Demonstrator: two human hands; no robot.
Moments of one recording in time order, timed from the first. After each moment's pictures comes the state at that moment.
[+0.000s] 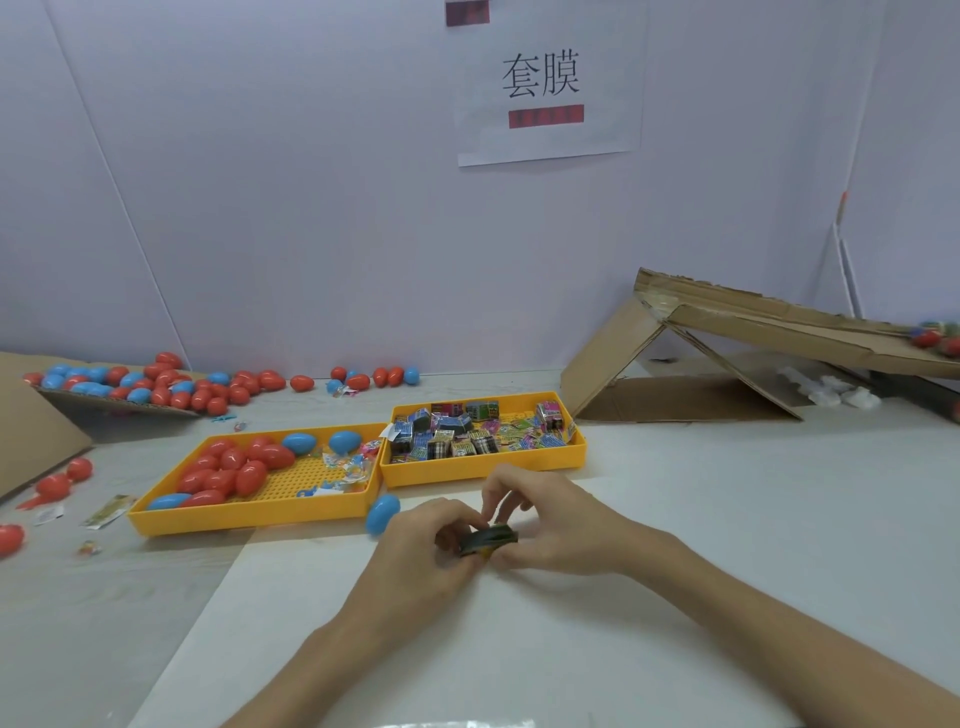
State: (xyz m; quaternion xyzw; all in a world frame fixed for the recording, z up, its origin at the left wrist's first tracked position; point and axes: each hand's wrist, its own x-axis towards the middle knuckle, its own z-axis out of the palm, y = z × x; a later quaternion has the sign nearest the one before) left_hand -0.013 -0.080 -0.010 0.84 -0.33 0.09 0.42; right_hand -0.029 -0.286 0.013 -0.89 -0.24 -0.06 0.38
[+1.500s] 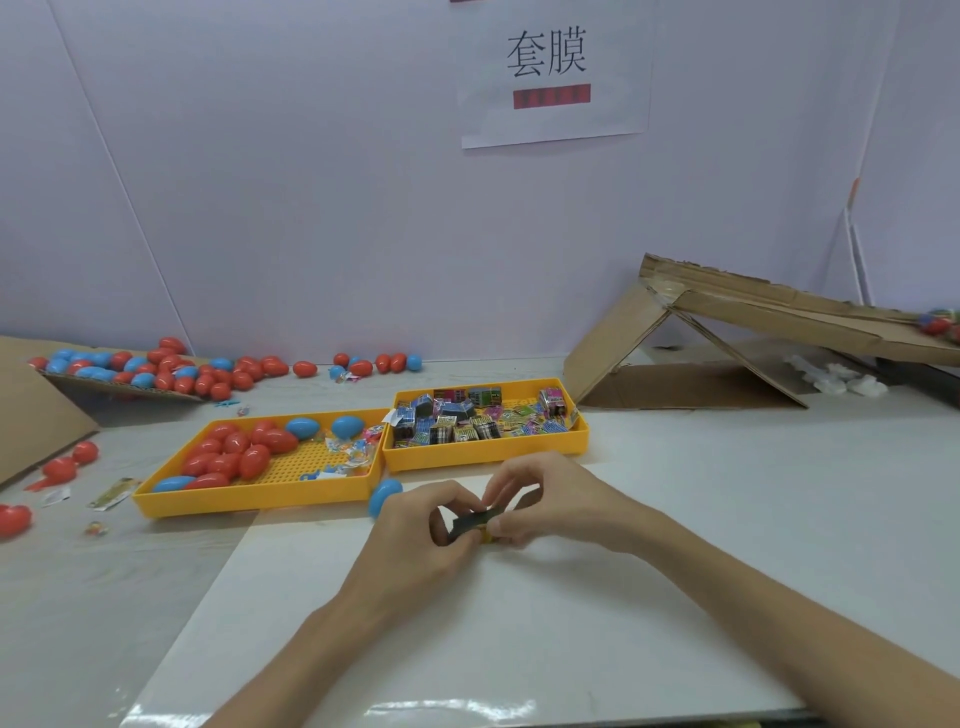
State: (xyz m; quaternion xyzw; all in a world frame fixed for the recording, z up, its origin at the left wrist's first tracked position) left_hand -0.012 -0.076 -0.011 0.84 -0.29 0.07 0.44; right_hand -0.024 -0.285 0.012 -0.82 -0.12 0.07 0.56
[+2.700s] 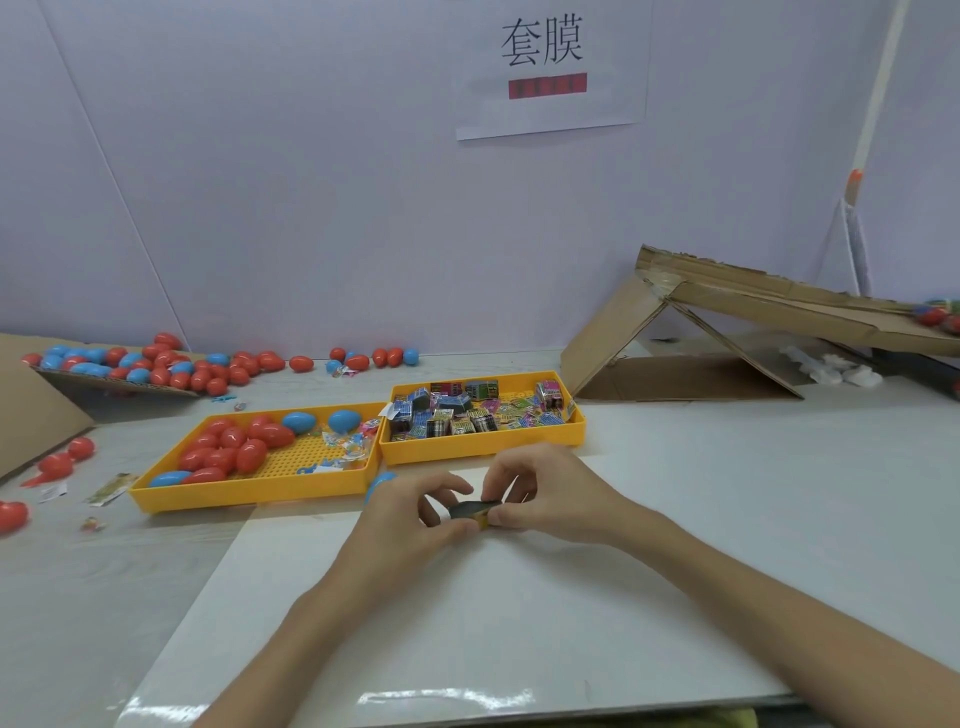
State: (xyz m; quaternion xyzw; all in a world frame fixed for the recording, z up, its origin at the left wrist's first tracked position) left_hand -0.001 -0.071 -0.005 0.86 -0.26 0.04 0.43; right_hand -0.025 -0.281 0.009 -0.88 -0.16 -0.04 0.44
